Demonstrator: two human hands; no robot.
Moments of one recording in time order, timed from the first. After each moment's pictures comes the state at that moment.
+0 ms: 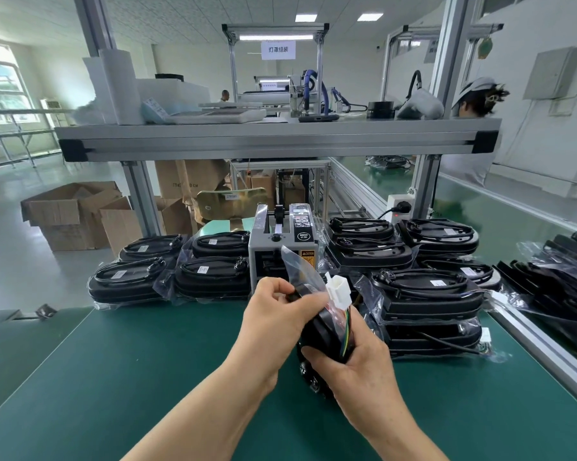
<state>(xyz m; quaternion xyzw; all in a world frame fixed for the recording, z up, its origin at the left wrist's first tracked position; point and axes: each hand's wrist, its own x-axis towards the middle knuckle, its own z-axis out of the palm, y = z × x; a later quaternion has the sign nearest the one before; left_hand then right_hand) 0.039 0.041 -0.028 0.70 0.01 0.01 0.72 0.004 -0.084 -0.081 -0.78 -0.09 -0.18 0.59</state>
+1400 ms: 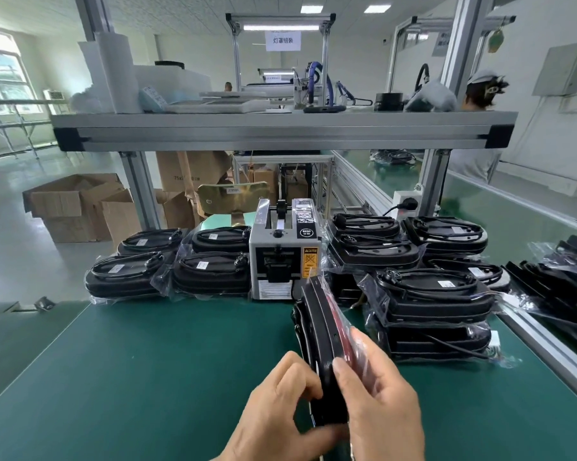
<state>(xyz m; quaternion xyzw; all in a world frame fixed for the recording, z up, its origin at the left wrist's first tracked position) 0.004 0.062 -0.121 0.79 -0.33 0.23 0.45 -0.033 -0.069 -0.080 -0.69 0.13 -0.14 0.70</state>
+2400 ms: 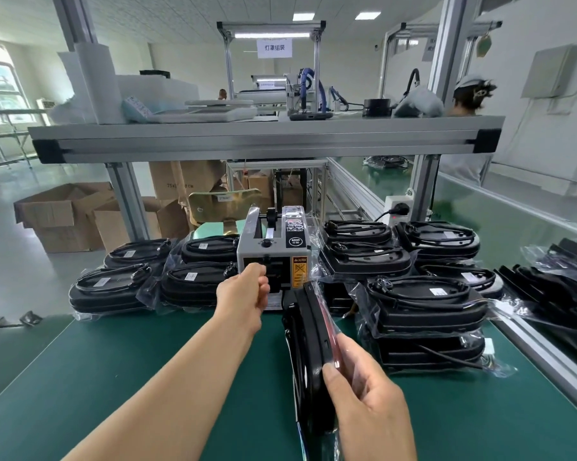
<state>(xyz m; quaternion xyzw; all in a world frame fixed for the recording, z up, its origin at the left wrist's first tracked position) 0.155 0.049 -0.047 0.53 0.20 0.02 0.82 -0.018 -0.080 -0.078 -0.70 0.10 -0.11 0.70</state>
